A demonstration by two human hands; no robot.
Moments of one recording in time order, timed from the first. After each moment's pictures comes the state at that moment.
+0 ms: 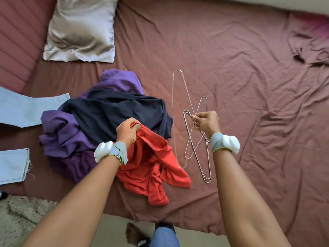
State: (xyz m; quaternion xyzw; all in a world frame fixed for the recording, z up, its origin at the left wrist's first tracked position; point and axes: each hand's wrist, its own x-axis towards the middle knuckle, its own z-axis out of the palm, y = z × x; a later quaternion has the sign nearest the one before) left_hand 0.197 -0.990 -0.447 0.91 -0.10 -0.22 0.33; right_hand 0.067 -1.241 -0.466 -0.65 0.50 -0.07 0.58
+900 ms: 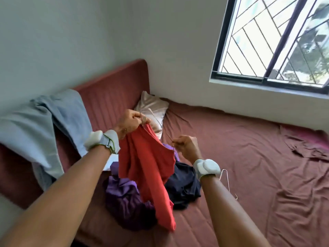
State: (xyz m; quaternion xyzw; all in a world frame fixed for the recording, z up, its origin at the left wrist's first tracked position) left_hand 0.229 -0.789 -0.096 0.82 -0.24 -0.08 0.51; right_hand 0.130 -1.009 -0.217 -0.87 0.04 -0.23 0.43
